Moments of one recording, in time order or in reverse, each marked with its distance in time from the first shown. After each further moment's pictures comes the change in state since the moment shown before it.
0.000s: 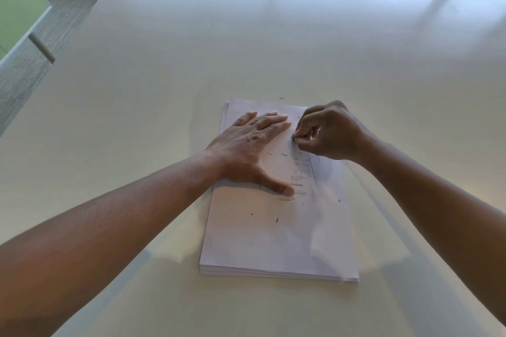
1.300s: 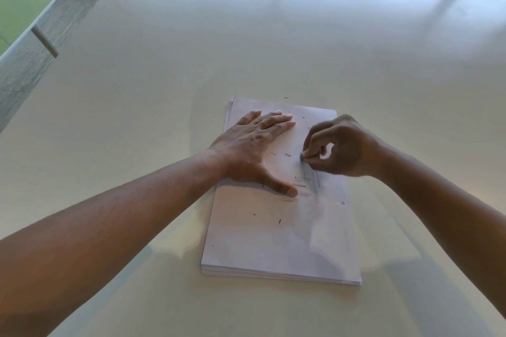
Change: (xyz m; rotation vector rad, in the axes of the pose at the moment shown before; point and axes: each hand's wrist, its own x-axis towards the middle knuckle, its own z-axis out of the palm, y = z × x) left_hand 0.000 -0.002 0.003 -0.011 0.028 0.011; right_hand -0.018 -0.006 -0.008 0.047 -0.151 -0.112
